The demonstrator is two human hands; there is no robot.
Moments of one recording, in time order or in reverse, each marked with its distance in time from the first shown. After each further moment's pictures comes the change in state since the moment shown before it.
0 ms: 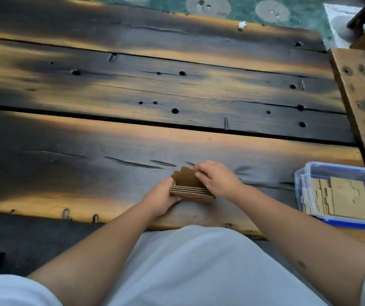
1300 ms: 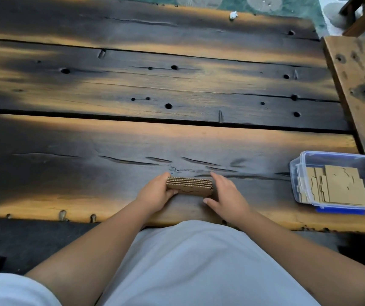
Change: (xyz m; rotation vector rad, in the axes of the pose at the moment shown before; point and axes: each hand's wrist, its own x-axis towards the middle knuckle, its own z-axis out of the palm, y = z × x) left_hand 0.000 -0.003 -0.003 0.105 -0.007 0.021; right_hand -0.067 0.032 0.053 0.049 0.045 0.316
